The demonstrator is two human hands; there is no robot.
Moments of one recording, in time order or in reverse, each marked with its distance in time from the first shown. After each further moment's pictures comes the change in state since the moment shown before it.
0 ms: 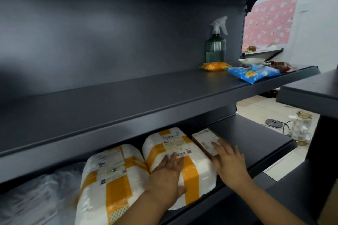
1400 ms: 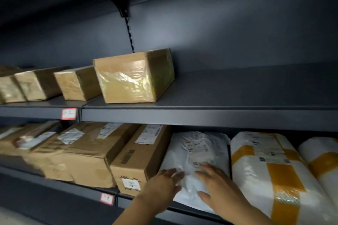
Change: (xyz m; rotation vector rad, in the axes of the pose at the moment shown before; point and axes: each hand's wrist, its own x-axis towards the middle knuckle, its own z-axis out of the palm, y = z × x) left_hand -0.285 -0.223 0.024 0.013 -0.019 -0.584; right_hand -0.129 -0.330 0.105 -0.007 -0.438 -1.005
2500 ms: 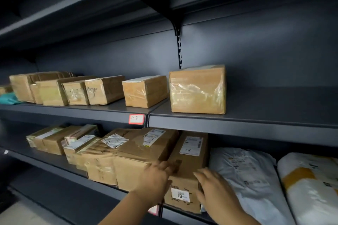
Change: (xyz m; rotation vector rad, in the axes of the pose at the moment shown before) left_hand -0.089 -0.120 -0.053 0.161 0.203 -0.216; right_hand 0.060 -0.138 0.016 -0.057 0.236 -0.125
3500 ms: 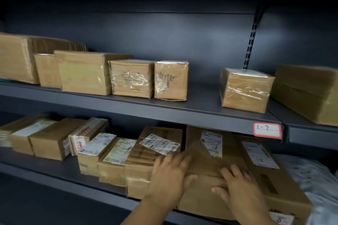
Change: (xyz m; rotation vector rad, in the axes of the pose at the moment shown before) left_hand 0.006 -0.252 0.052 -0.221 0.167 0.098; right_hand 0.147 -0.185 0.072 -0.263 -0.193 0.441
